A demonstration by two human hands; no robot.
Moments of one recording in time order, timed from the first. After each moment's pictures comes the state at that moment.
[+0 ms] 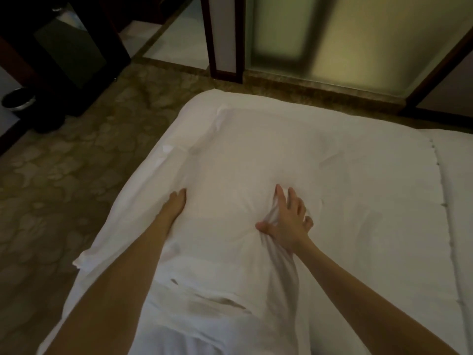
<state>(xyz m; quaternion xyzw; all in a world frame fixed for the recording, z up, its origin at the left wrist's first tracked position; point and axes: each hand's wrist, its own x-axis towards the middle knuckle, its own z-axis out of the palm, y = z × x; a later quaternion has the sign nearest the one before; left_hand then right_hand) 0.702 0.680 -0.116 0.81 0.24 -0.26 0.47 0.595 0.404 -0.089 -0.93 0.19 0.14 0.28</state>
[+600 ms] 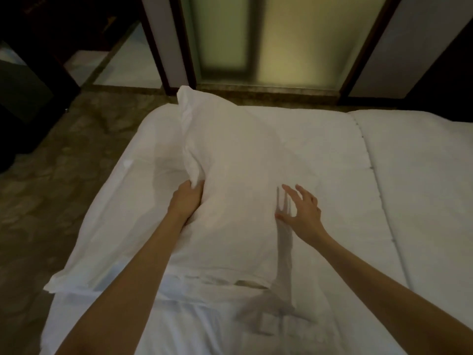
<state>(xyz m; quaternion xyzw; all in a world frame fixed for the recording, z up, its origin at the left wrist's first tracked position) 0.624 0.550 -0.022 0.89 0.06 -0.21 0.40 0.479 0.303 -0.043 -0.92 0.23 0.02 0.32</state>
